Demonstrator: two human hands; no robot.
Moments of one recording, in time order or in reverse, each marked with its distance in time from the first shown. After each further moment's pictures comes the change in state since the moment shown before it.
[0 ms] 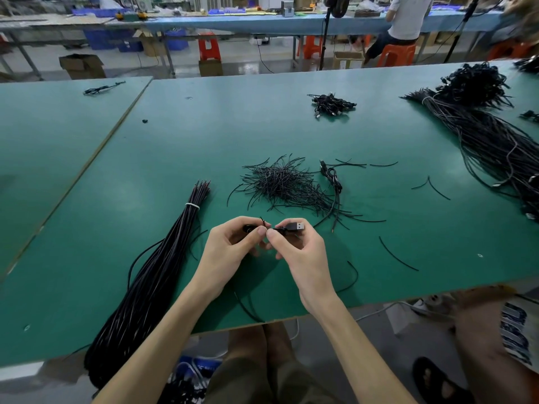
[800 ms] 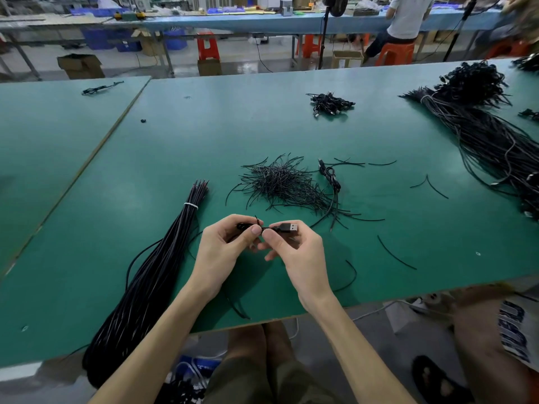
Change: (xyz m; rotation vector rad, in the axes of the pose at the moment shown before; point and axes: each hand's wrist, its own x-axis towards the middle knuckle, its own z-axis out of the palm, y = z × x) left_hand 0.001 0.000 -0.004 -0.020 0.074 0.011; right_hand 0.001 -0.001 0.002 -0.037 -0.018 -0.016
